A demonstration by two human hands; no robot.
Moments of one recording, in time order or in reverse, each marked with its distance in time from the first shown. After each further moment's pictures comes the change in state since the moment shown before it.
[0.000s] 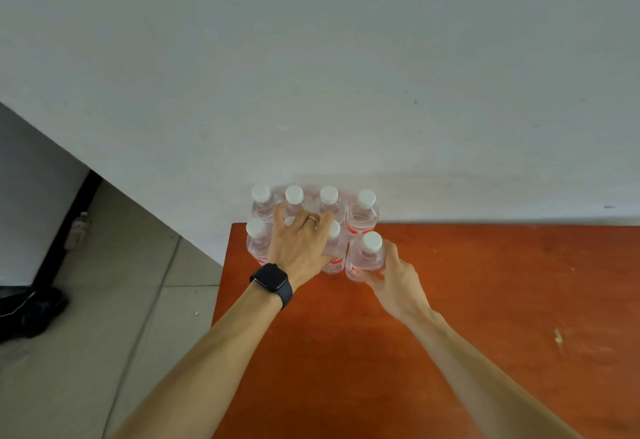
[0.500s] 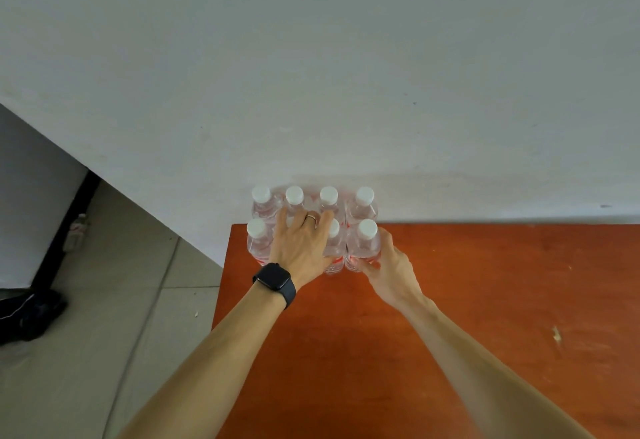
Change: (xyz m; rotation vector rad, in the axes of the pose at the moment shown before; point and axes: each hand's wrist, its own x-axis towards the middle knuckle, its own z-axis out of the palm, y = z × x) left_hand 0.000 0.002 -0.002 -0.059 -0.018 -0.015; right_hand 0.016 -0.010 0.001 0.020 0.033 -0.025
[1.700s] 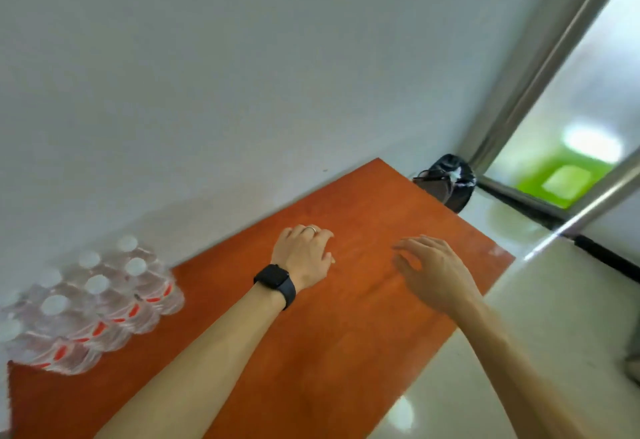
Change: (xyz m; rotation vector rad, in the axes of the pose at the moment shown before) left_hand -0.050 0.347 -0.108 -0.233 -0.066 0.667; right_hand -0.358 0.089 -0.273 -0.446 0.532 0.414
